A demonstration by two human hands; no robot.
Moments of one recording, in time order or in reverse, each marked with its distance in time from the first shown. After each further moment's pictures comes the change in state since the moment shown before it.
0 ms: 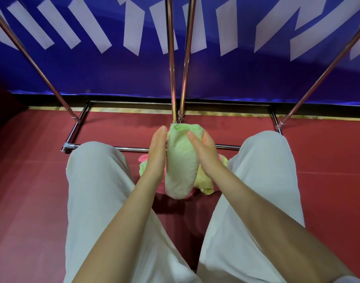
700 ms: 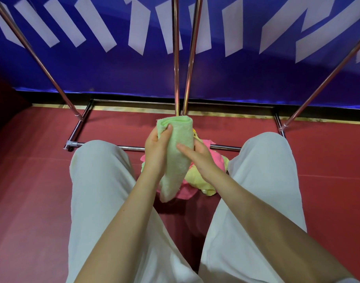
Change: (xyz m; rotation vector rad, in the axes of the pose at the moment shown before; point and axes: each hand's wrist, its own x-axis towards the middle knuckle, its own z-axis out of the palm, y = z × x) left_hand 0.002 0.012 -0.006 -0.109 0.086 0.113; right_hand -0.006 0.010 0.009 0.025 -0.197 0.112
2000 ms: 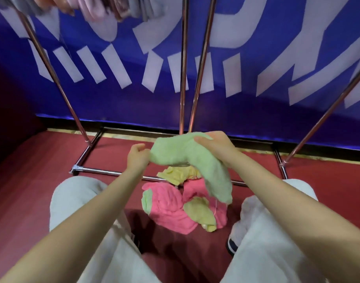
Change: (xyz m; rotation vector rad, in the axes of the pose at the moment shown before) left_hand 0.077 0.023 -0.049 0.395 0.279 -0.153; right_hand 0.039 -0.121 -0.031 -0.558 0.048 -0.107
